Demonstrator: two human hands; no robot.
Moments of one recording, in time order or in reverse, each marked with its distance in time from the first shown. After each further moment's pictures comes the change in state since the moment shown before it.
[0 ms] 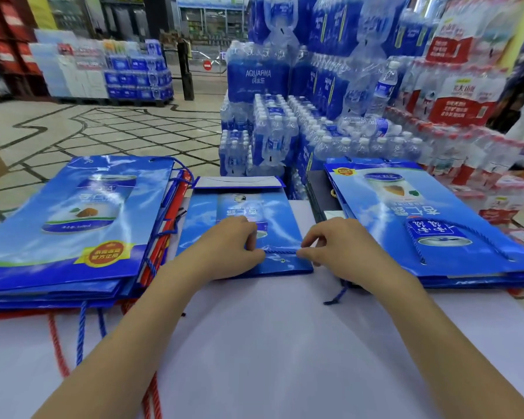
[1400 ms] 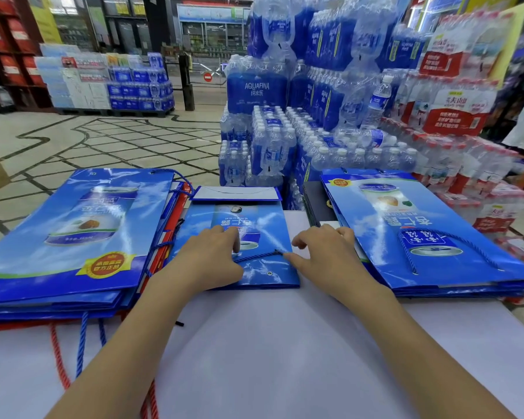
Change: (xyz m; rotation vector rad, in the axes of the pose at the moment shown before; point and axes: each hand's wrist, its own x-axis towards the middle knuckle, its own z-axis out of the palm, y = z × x) left_hand -0.011 0.001 -0.017 0.182 -0.103 -0.175; right_hand 0.010 0.001 0.024 -0.234 0.164 -0.136
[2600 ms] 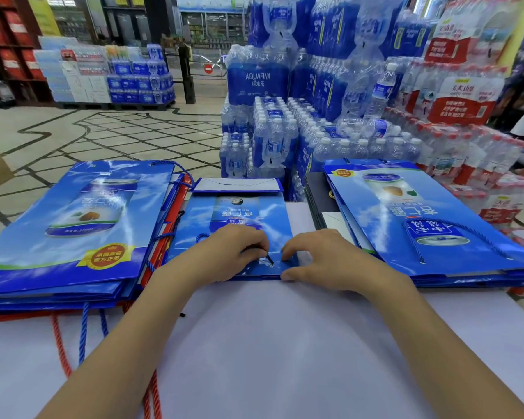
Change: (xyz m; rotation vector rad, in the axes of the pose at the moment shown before) left_hand 0.009 0.003 0.013 -0.191 0.043 0.419; right_hand -0.007 0.006 -0.012 0.237 -0.288 -0.185
